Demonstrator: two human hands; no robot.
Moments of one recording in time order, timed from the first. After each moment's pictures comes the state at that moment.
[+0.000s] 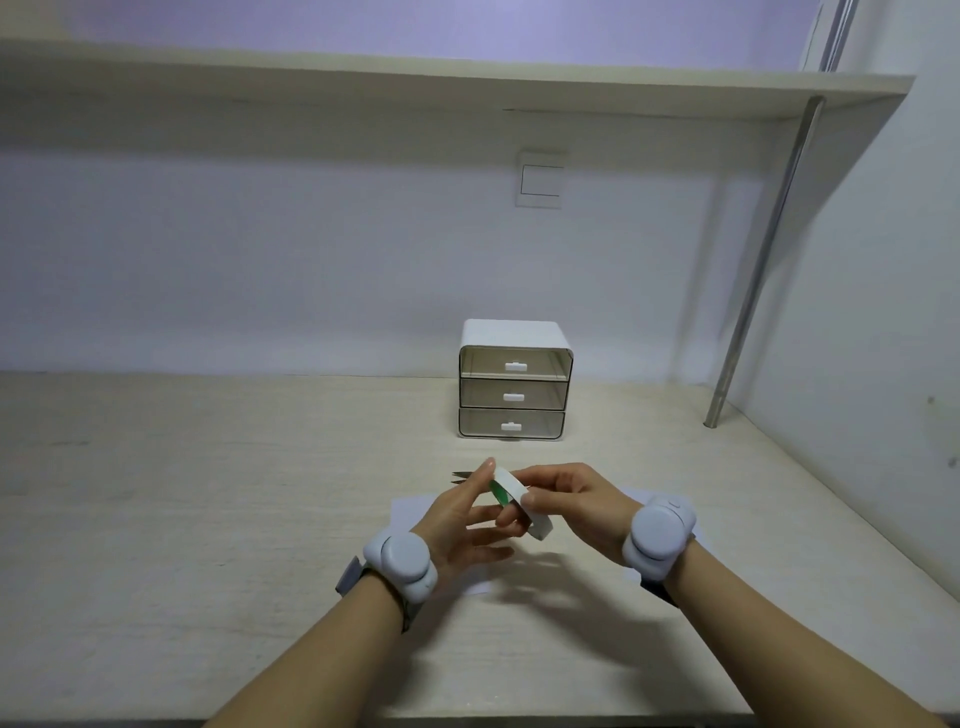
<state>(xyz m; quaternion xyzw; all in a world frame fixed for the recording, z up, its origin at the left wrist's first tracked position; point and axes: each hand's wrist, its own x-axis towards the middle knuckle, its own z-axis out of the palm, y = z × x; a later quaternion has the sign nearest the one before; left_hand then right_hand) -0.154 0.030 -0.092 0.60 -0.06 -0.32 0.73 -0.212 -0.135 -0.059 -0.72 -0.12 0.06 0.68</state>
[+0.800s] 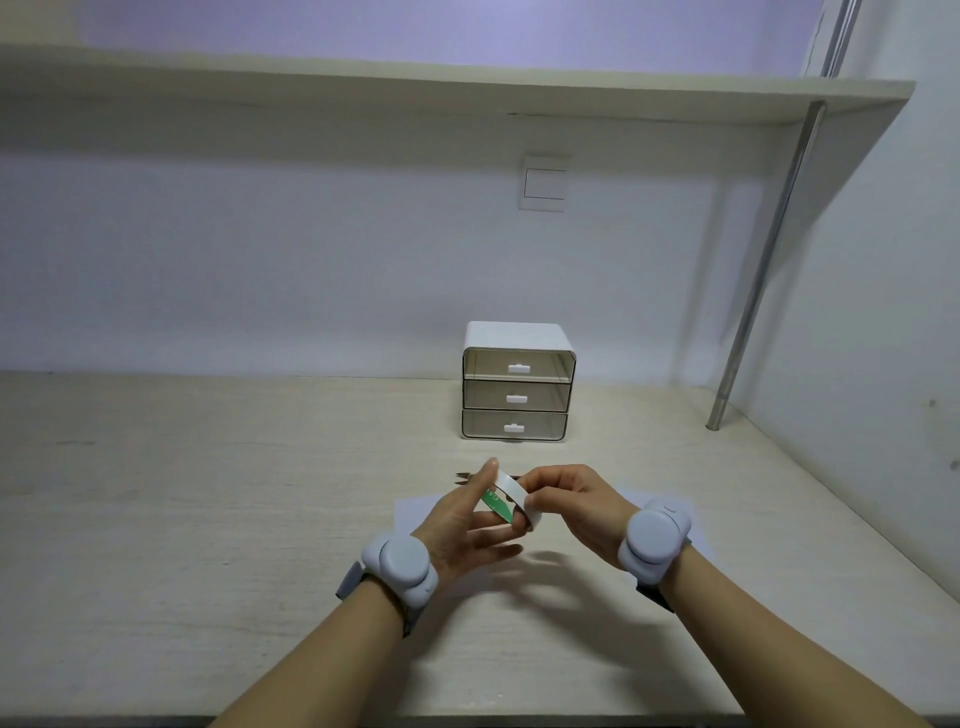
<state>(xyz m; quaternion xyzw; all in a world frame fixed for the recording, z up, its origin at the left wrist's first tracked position) -0.162 0.032 -0.087 0.58 -0.04 -0.32 0.75 -0.204 -0.129 -0.064 -0.74 -0.06 0.02 0.66</state>
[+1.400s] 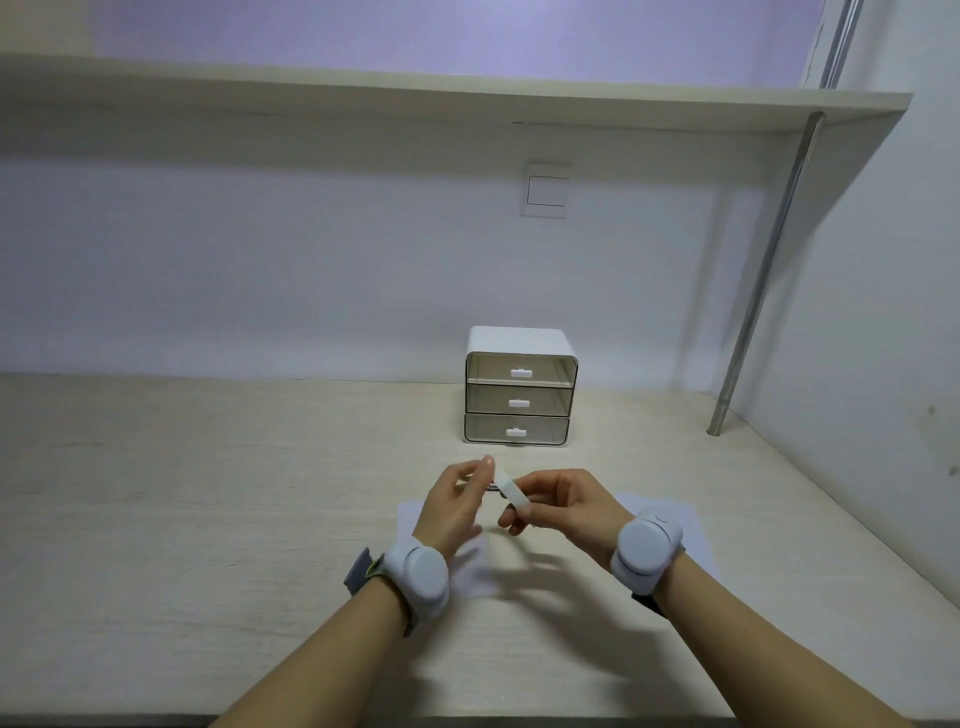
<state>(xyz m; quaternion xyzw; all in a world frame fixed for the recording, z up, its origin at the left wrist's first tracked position) -0.160 0.031 -0.080 0.69 -0.07 -0.13 0.71 -0.207 -0.127 -0.068 -0.75 -0.09 0.02 0.65</state>
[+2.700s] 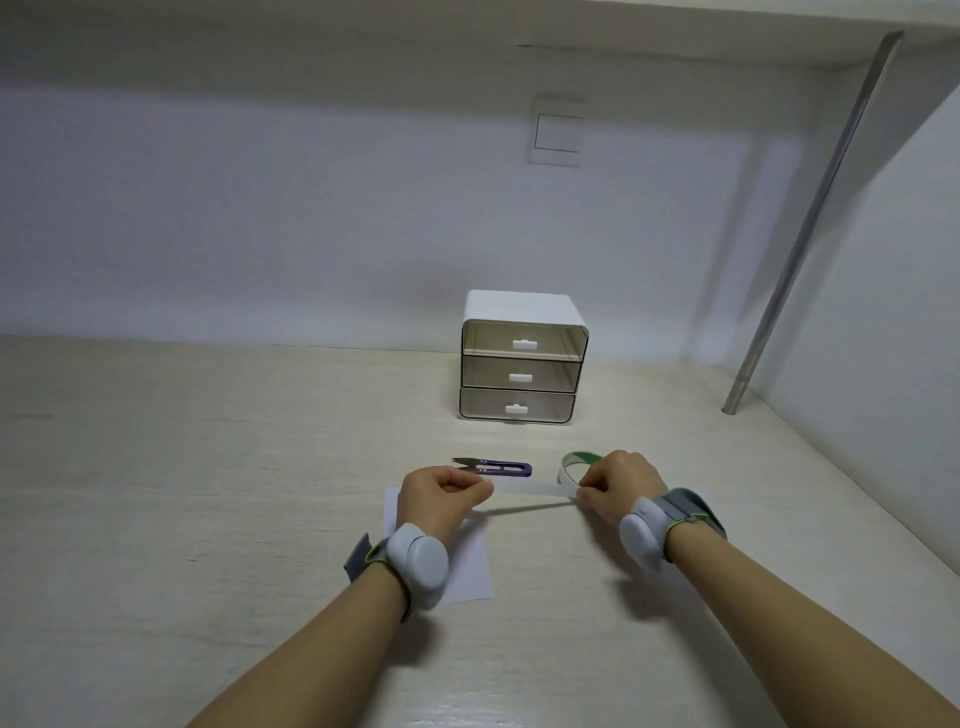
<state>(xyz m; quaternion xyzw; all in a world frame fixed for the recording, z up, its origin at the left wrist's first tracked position) -0.114 0.026 -0.123 0.75 -0.02 -0.07 0.66 -0.150 -0.199 -0.102 -0.98 0.13 0.00 0.17</state>
